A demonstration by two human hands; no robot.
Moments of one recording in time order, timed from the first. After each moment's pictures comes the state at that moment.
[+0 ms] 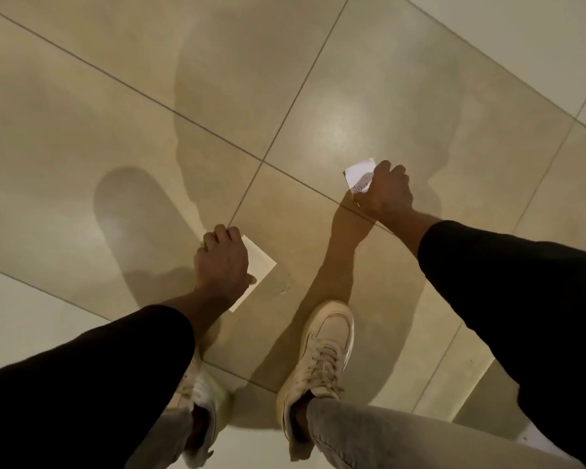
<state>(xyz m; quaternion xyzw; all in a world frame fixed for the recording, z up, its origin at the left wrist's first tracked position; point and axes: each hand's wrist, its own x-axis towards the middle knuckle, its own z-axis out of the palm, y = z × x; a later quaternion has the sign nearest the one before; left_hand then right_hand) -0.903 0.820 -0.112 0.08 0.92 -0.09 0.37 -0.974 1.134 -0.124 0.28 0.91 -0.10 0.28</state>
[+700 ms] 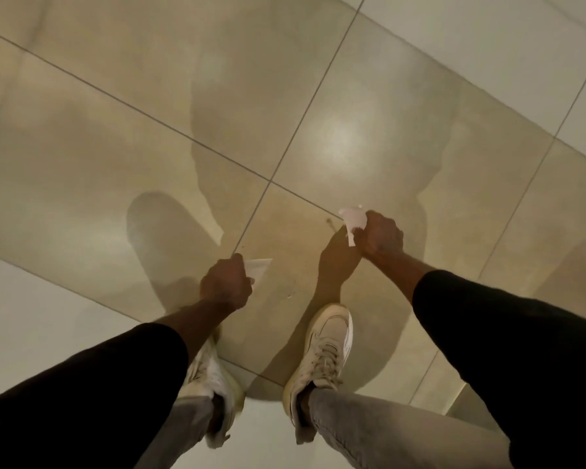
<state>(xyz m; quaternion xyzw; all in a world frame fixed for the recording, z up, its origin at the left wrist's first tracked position) -0.915 0.803 -0.053 -0.02 0.88 0.06 0.46 -0.932 1.108 -0.057 0.27 0.90 -0.15 0.32</state>
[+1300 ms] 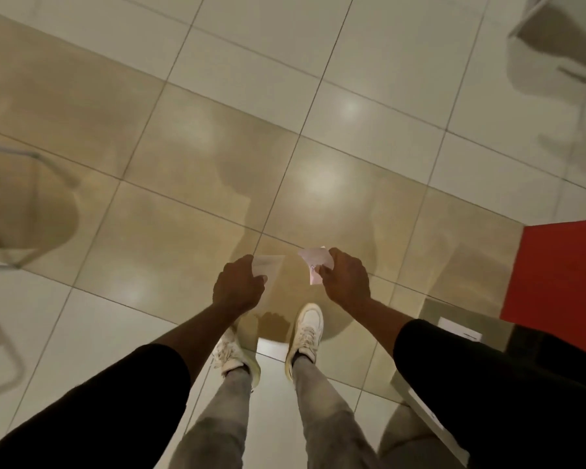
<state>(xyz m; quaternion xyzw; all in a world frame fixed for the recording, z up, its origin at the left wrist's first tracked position) -0.966 0.846 0.341 0.00 0.91 0.20 0.37 -0.905 1.066 0.352 0.26 0.90 -0.28 0.22</state>
